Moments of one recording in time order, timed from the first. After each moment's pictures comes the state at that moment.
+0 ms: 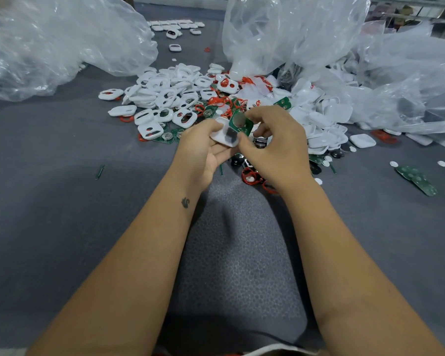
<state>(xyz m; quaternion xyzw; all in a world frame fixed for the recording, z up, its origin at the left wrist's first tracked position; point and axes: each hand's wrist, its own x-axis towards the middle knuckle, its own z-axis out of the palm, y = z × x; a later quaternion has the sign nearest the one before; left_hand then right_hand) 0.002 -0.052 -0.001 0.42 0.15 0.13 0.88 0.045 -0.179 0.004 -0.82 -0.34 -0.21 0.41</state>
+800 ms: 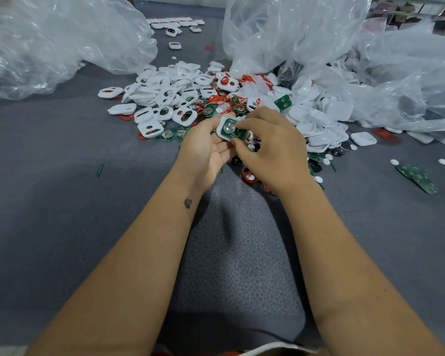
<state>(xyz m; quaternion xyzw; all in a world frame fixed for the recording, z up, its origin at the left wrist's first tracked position) 0.003 -0.058 0.002 0.41 0.17 0.10 0.89 0.045 -0.177 0.000 -0.83 -0.39 -0.28 0.29</state>
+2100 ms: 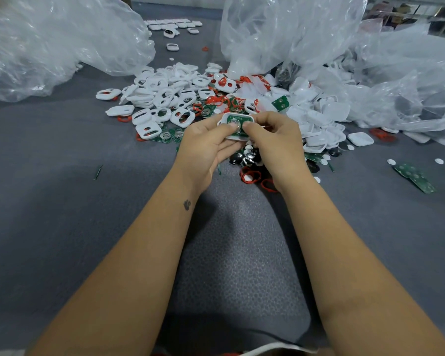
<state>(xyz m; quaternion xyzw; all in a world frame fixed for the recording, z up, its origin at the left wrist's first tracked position) 0.004 -0.054 -0.004 0.53 0.10 0.14 0.83 0.048 -0.171 0.010 -0.76 -0.17 -0.01 0.62</state>
